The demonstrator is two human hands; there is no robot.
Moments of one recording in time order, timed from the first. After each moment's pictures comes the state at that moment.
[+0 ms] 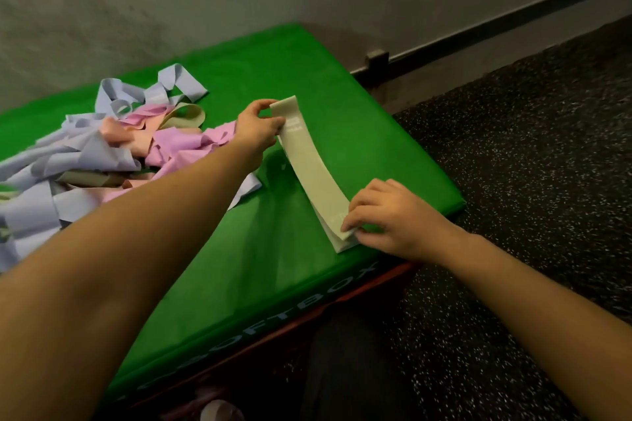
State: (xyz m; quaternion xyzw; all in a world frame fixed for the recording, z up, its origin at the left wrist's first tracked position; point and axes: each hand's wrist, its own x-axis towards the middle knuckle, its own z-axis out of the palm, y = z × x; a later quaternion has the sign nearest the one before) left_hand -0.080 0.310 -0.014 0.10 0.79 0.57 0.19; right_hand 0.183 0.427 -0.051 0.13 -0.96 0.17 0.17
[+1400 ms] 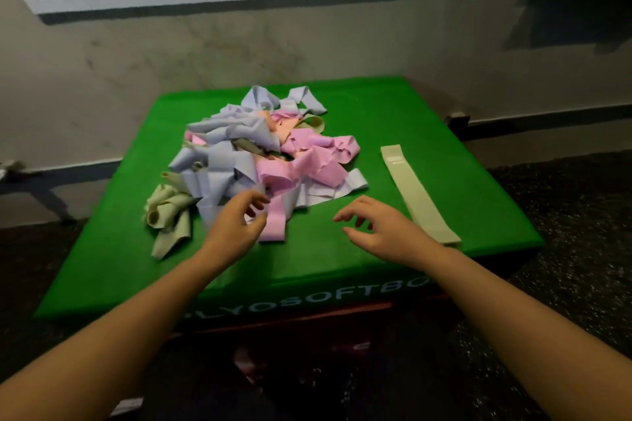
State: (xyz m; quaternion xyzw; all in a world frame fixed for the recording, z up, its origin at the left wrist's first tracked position) left_hand 0.014 -0.020 -0.030 0.26 0.87 0.43 -0.04; right_hand 0.138 0.248 0.003 0.09 -0.93 0.35 0.04
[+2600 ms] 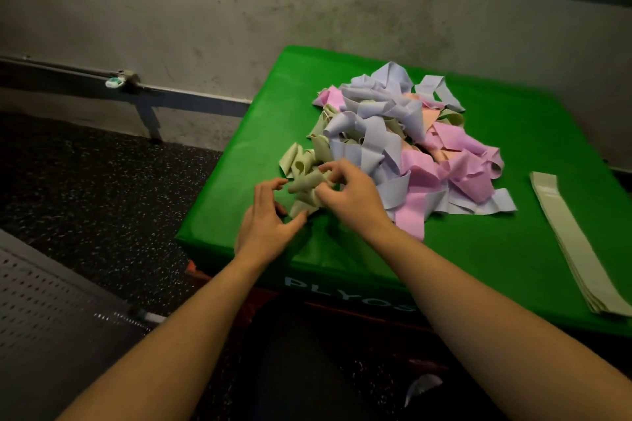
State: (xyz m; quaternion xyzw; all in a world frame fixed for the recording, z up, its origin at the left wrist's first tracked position) left_hand 0.006 -0.197 -0.087 0.05 0.89 0.44 -0.13; right_hand -0.006 -0.028 -0.019 0.06 -0.88 0.47 0.11
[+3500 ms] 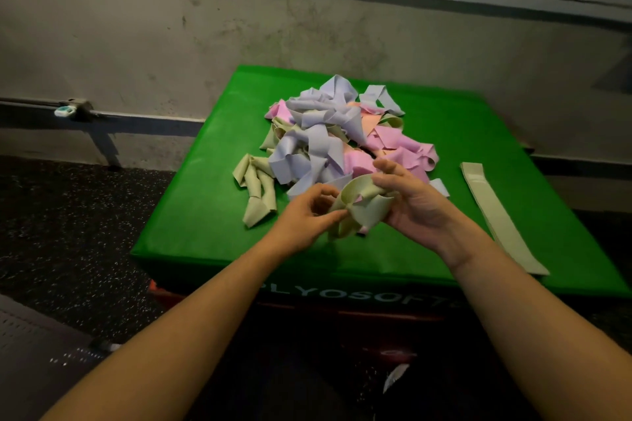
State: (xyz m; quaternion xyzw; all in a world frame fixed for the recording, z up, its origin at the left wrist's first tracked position) left_hand 0.030 -0.085 -0.020 0.22 0.75 0.62 0.10; right_hand 0.072 0.106 0.055 -0.07 -0.51 0.85 -0.12
